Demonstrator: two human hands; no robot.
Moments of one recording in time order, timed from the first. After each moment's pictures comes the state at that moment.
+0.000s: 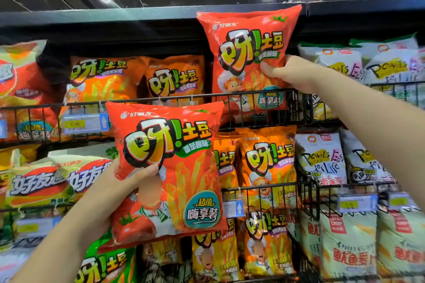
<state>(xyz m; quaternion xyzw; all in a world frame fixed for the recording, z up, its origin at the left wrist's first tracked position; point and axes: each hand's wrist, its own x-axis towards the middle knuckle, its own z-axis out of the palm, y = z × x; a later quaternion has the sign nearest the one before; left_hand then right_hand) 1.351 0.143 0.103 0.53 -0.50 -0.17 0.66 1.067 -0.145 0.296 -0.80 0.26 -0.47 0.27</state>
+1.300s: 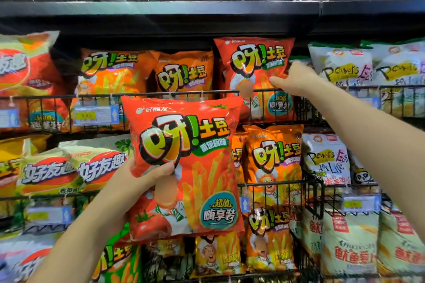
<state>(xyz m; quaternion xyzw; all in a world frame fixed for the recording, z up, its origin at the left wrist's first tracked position) 1.357 0.136 0.094 0.55 -0.52 -0.17 0.64 1.091 -0.130 0.284 -0.75 0.50 -0.43 0.00</state>
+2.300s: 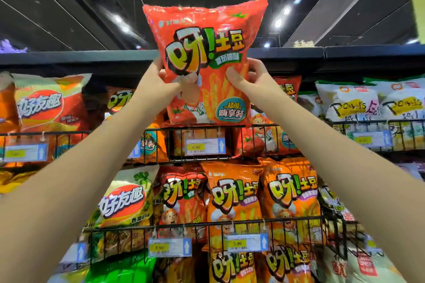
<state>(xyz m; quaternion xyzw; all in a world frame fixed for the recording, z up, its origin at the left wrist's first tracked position) 1.380 0.098 0.309 0.44 -0.61 0.11 0.65 1.170 -0.026 0.307 -0.77 0.09 -0.57 0.27</state>
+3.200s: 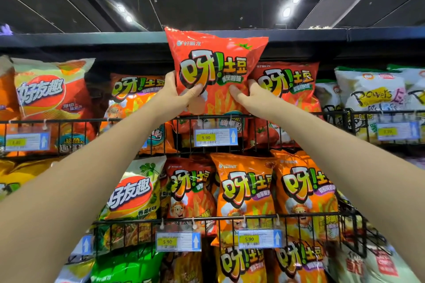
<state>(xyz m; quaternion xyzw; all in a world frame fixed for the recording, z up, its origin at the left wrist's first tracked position) 1.417 0.062 0.283 0.59 -0.60 0.10 0.52 1.210 -0.061 0.288 -0.85 0.30 -0.43 0.10</state>
